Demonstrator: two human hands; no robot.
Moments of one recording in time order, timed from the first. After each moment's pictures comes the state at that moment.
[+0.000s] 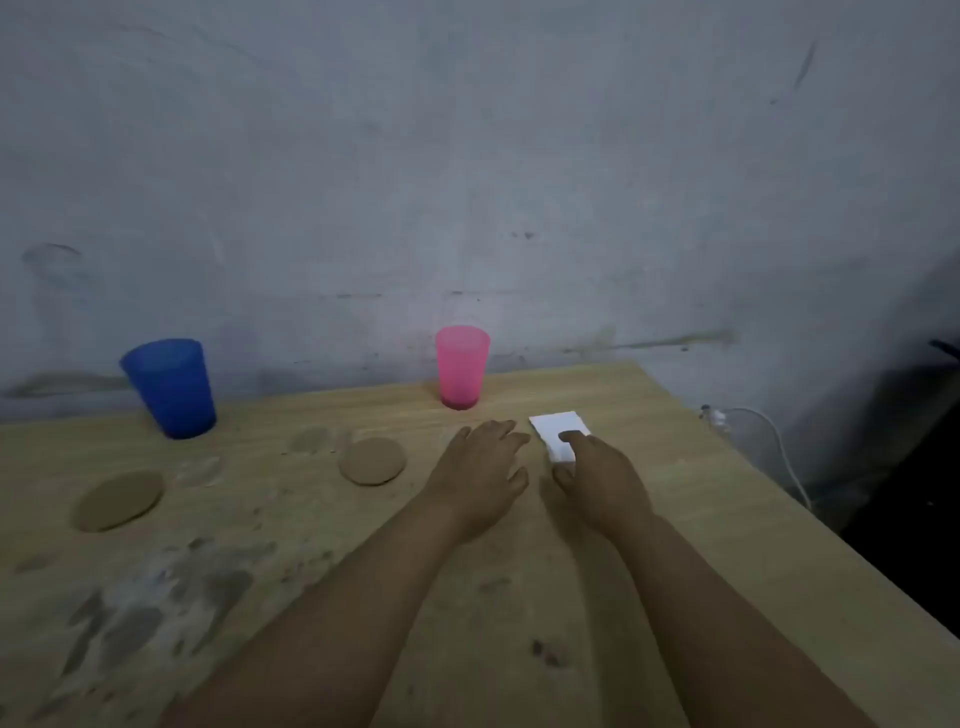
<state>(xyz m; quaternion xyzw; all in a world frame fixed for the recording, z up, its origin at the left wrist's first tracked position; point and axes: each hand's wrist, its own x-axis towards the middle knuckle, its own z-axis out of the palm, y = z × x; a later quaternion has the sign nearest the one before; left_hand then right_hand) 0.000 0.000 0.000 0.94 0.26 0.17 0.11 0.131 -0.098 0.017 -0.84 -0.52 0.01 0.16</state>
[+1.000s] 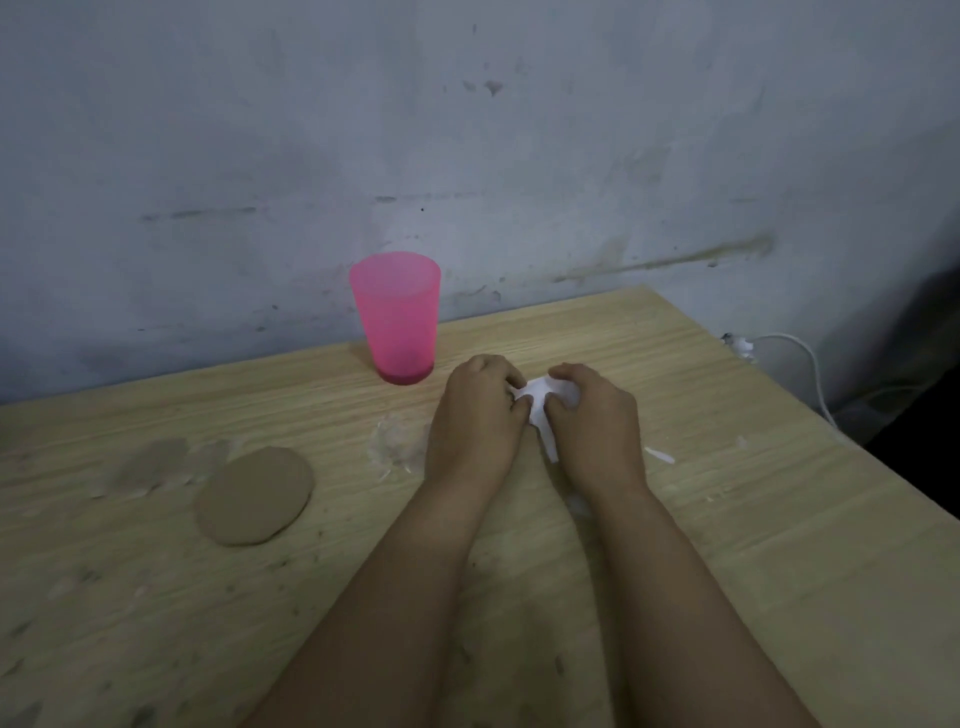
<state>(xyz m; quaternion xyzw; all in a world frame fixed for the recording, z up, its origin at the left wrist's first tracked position) 0.104 0.067 -0.038 0.84 0.35 0.33 0.26 0.184 -0.012 -0.030 -0.82 -0.37 0.04 0.45</state>
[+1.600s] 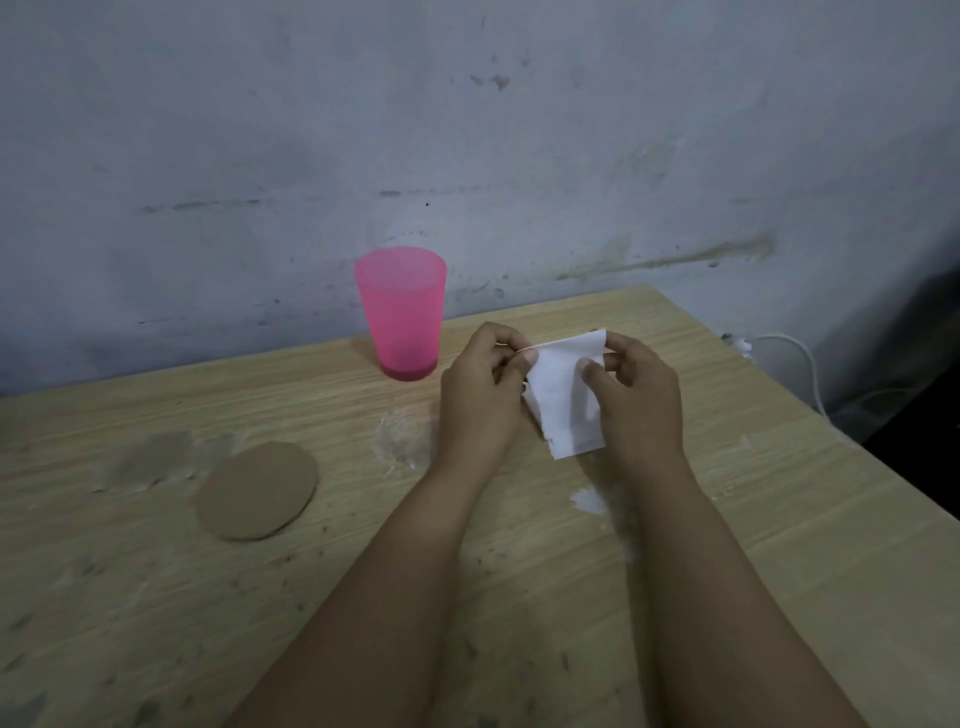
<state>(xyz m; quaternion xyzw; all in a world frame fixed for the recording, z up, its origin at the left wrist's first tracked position) 0.101 0.057 -0.021 0.66 0.29 0.45 0.53 0.203 -0.018 -0.017 -0.74 -0.30 0.08 0.60</state>
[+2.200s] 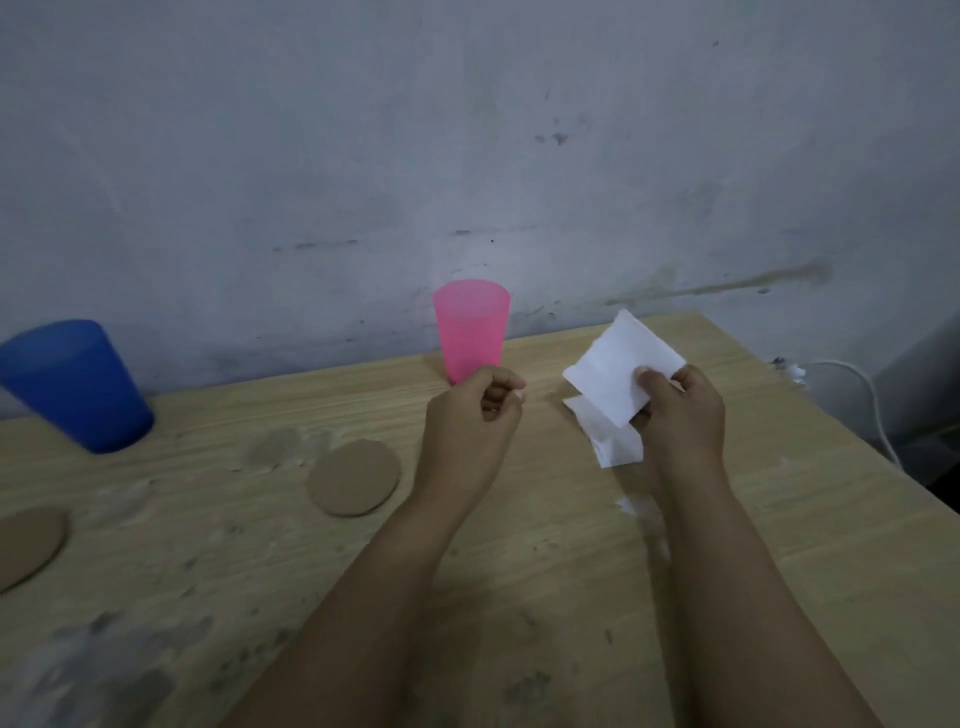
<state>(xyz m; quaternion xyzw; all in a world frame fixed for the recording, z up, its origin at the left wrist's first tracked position) 0.030 0.060 -0.013 0.71 0.33 0.46 0.41 0.187 -0.018 -0.001 -0.64 -0.16 0.18 0.72</state>
